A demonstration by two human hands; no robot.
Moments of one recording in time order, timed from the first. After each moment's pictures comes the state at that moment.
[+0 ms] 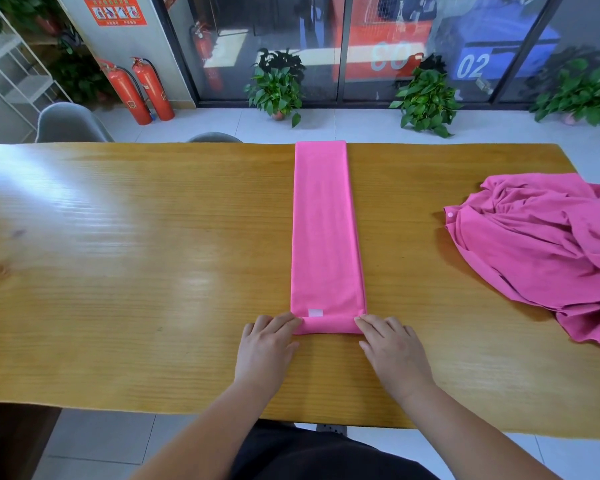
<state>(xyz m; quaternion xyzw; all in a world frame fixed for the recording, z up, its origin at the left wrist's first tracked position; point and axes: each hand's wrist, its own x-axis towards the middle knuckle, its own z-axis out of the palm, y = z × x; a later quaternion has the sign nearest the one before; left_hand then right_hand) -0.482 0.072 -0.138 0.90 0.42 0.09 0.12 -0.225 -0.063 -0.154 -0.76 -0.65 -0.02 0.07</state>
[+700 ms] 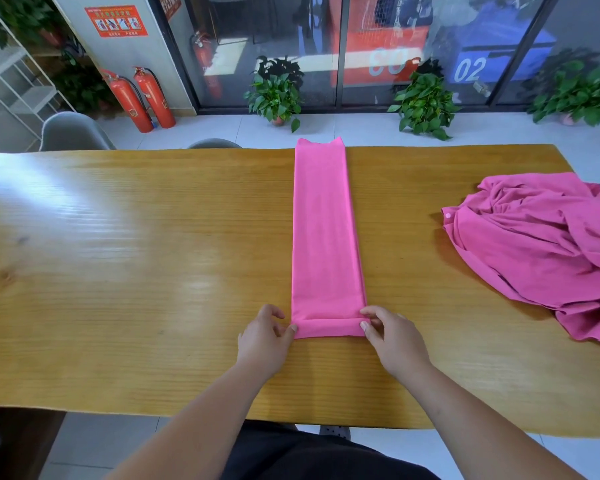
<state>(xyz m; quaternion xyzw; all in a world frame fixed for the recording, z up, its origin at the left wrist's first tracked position) -0.469 0.095 -0.124 0.71 0.58 0.08 0.39 -0.216 -0.040 -0.124 -0.83 -0.45 0.26 0.21</state>
